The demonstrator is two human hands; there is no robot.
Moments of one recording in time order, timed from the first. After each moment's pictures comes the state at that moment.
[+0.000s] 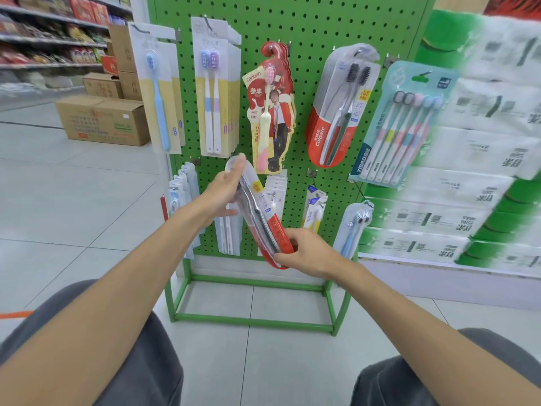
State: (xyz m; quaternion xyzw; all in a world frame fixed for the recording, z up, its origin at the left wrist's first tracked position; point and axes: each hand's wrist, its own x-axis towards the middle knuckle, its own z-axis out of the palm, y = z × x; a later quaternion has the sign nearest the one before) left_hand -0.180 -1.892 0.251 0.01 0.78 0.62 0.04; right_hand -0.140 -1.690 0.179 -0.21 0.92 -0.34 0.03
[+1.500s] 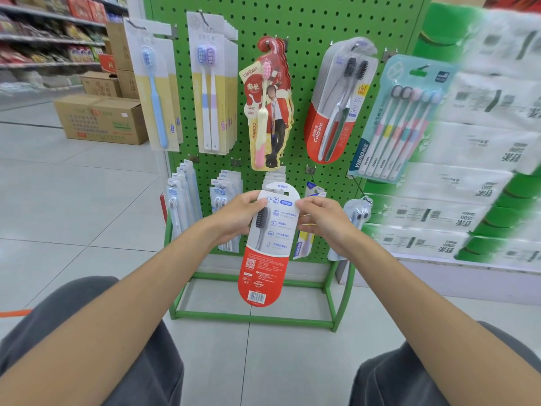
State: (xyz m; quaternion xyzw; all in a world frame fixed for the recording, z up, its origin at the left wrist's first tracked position) left_hand -0.167 -1.866 0.219 0.09 0.76 0.63 0.14; right_hand -0.159 -1.672 0.211 -0.01 0.76 -0.65 0.02
